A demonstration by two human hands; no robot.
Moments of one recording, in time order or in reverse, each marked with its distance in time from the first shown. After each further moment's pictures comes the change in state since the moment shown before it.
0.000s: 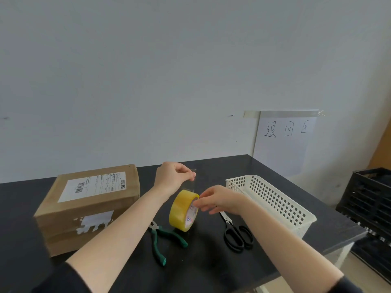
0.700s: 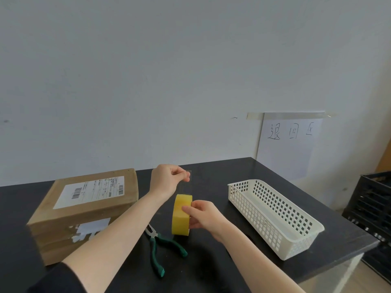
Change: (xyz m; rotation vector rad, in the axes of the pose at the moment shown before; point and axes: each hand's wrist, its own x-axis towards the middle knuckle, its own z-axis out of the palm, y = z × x) left_hand 0.014 -0.010 0.000 0.064 0.103 0.083; right_hand 0.025 0.016 0.057 0.329 0.154 -0.104
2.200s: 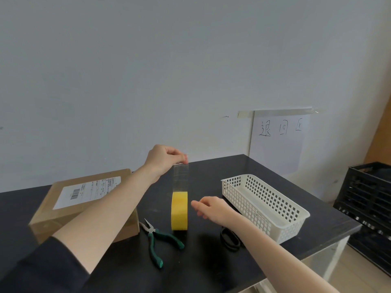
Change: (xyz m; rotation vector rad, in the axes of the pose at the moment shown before) left_hand 0.026 0.034 -0.025 -0.139 -0.187 -0.076; right_hand -0.036 -0.011 -0.034 -0.519 0.077 -0.029
